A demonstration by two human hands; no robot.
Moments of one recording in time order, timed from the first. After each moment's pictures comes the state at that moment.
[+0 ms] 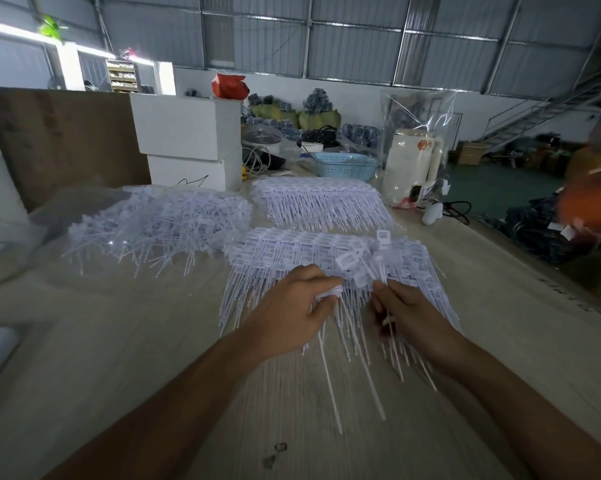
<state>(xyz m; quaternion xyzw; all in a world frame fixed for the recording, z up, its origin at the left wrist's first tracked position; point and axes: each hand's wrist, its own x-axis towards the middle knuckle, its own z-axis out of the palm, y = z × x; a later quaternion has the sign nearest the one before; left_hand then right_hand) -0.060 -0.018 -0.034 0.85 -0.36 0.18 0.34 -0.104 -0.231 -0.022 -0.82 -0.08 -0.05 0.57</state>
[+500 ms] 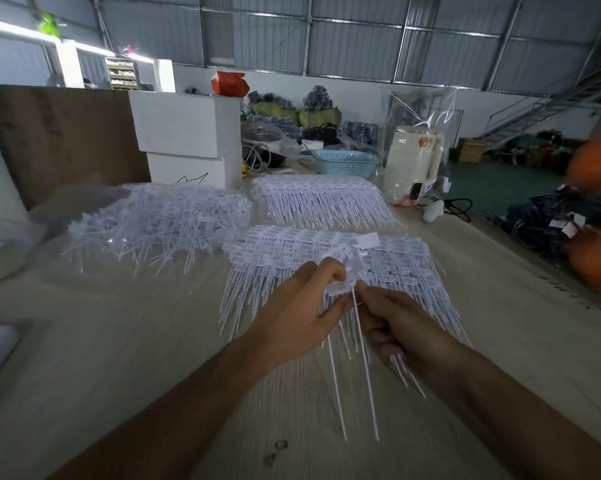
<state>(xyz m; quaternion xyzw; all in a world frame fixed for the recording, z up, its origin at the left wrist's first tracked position) -0.078 -0.027 -0.032 0.83 -0.36 0.23 0.36 -0.117 -0.211 -0.017 -0.72 -0.06 0.07 0.69</state>
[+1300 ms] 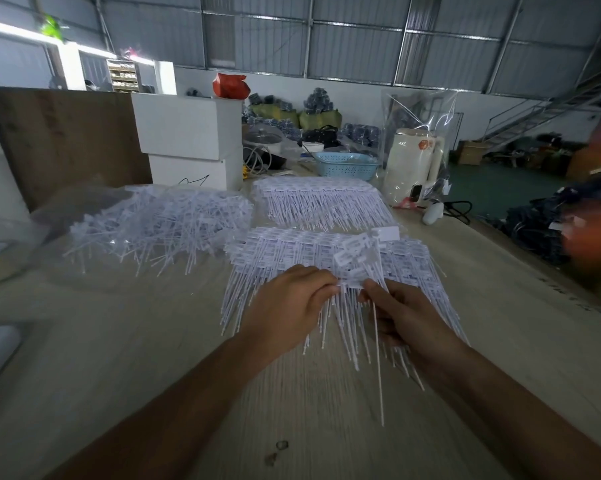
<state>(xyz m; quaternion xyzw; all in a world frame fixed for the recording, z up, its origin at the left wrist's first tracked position) -0.066 -0.018 -0.031 0.84 -0.35 0.29 0.31 -0.115 -0.216 -0.018 -0.74 -0.05 -0.04 0.67</state>
